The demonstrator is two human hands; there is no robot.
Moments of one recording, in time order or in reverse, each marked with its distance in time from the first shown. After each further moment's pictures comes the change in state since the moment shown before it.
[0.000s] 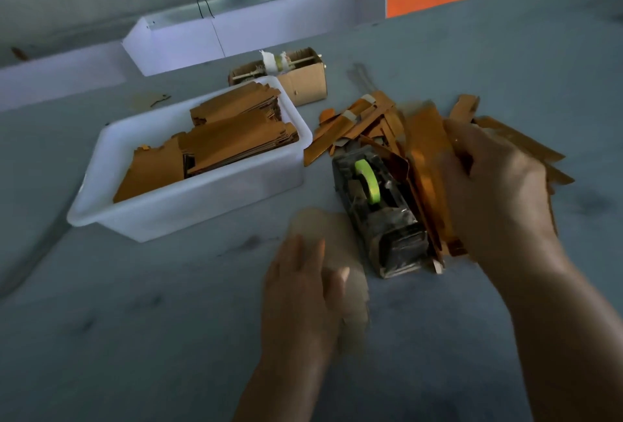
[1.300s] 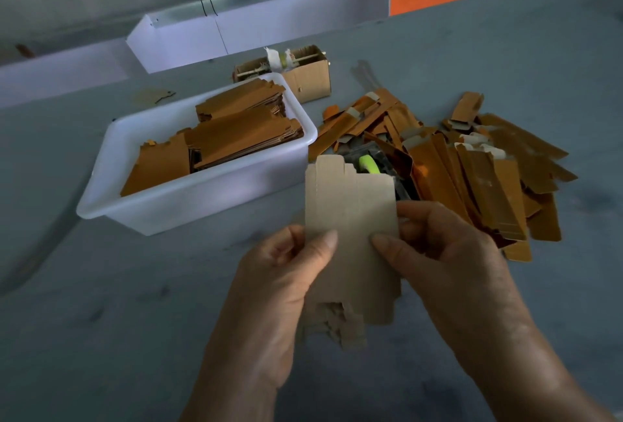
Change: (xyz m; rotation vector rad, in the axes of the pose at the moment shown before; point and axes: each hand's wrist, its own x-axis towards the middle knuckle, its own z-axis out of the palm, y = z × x) left_hand -0.015 0.003 -0.048 -1.228 -0.095 -0.165; right_hand -0.075 -0.027 0.000 0.657 -0.356 0.230
